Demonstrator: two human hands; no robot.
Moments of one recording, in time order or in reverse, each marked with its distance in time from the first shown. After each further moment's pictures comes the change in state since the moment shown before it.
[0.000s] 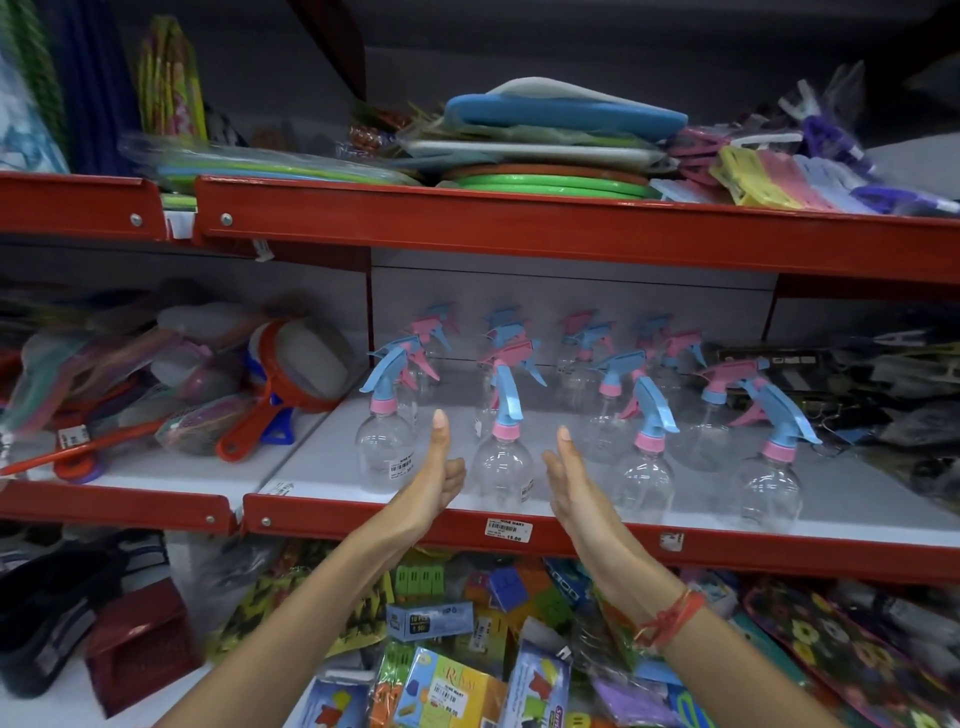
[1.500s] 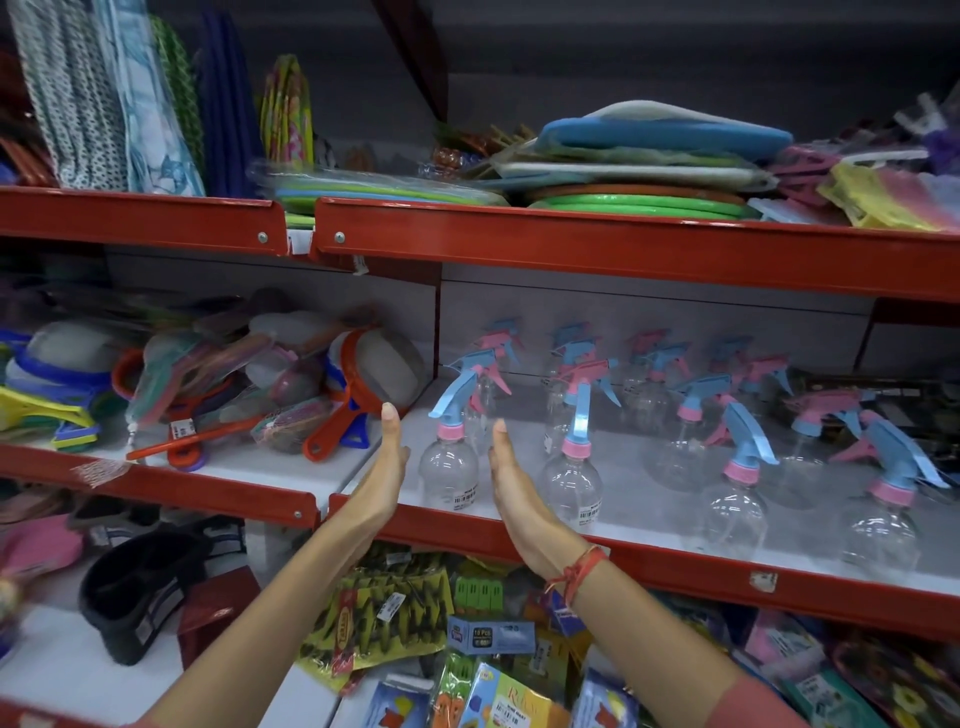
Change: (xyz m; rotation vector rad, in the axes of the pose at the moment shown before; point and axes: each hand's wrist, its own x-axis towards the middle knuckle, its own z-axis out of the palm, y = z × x) left_hand -0.011 -0.017 -0.101 -0.087 0.385 0.001; right_hand 0.052 -0.017 0.126 -0.004 -0.268 -0.030
